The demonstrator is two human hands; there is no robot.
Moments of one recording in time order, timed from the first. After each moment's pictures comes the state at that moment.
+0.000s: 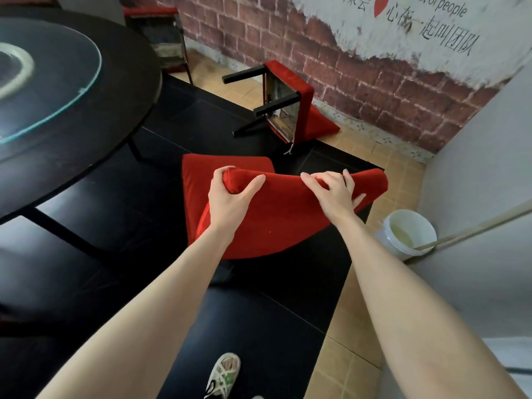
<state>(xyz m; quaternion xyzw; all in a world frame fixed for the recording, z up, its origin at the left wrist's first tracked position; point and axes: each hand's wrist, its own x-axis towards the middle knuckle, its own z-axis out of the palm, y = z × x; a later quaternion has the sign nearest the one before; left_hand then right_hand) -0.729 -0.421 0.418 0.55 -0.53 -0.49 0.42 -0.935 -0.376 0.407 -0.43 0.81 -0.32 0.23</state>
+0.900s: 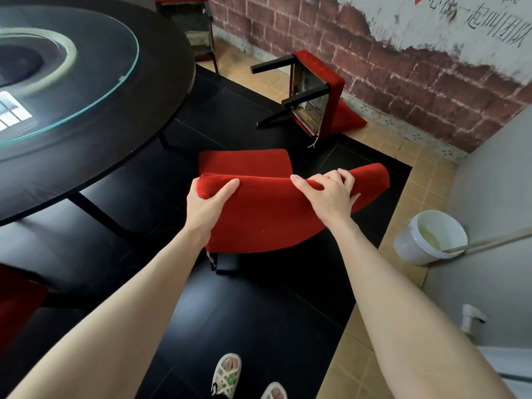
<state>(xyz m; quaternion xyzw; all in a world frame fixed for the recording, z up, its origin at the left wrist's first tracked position) -0.610 -0.445 0.390 0.58 -0.44 -0.53 0.44 -0.847 -0.398 0.397 -0.48 0.81 -0.29 0.18</state>
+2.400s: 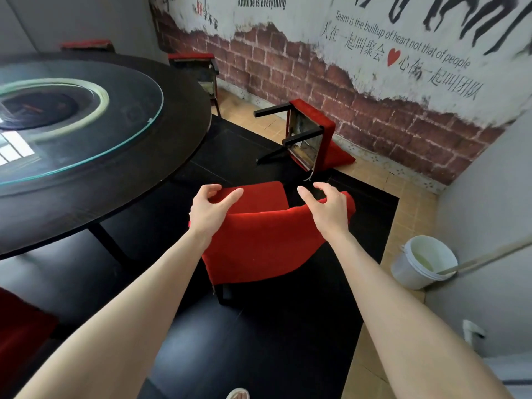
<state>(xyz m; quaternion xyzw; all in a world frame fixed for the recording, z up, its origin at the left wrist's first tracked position) -0.526 -0.447 0.436 0.58 -0.53 -0.47 0.40 -0.760 -0.378 0.448 -0.44 0.77 -0.41 0.19</state>
